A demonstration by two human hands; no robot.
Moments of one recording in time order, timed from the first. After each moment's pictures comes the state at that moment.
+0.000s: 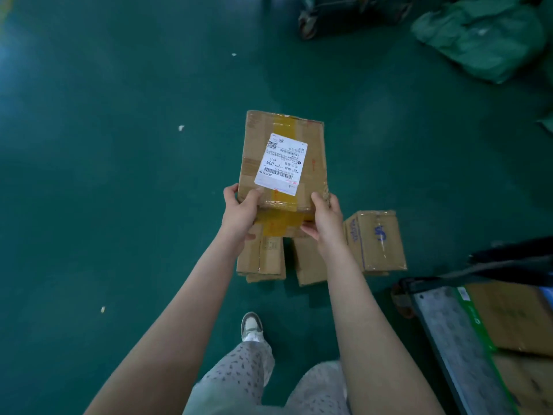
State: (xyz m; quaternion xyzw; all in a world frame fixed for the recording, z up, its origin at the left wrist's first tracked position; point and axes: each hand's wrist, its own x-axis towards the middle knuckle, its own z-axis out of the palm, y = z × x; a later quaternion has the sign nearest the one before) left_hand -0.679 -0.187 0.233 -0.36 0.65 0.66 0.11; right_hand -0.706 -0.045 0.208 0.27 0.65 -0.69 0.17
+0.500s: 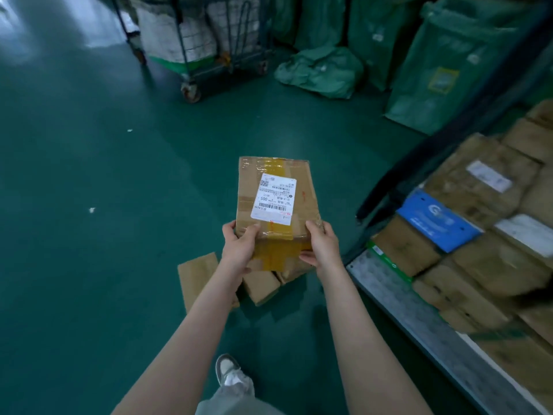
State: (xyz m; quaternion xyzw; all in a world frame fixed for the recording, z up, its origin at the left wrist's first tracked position) left_hand -0.607 -0.050 0.287 -0.21 0.72 0.62 0.21; right_hand -0.585 0.093 0.275 0.38 0.63 -0.68 0.02
